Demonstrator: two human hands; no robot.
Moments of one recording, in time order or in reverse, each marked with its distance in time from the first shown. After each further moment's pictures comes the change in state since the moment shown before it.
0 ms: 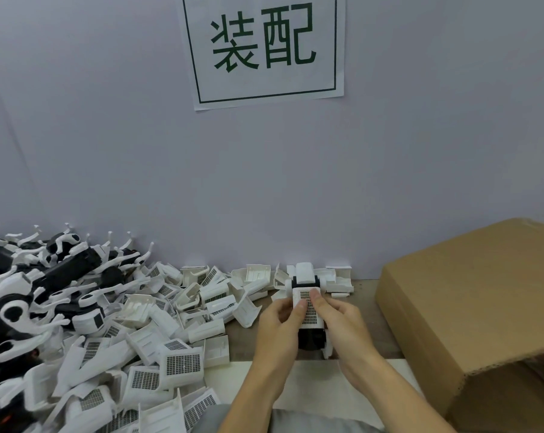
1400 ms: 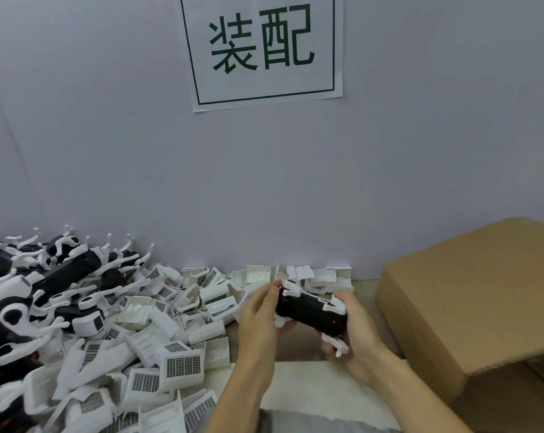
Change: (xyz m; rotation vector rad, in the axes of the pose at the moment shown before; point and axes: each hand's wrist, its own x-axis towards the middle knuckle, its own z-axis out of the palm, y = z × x) left_hand 0.010 0.009 -0.017 -0.346 0.108 -0.002; right_hand 0.010 -0.003 -0.018 0.077 -0.018 0.213
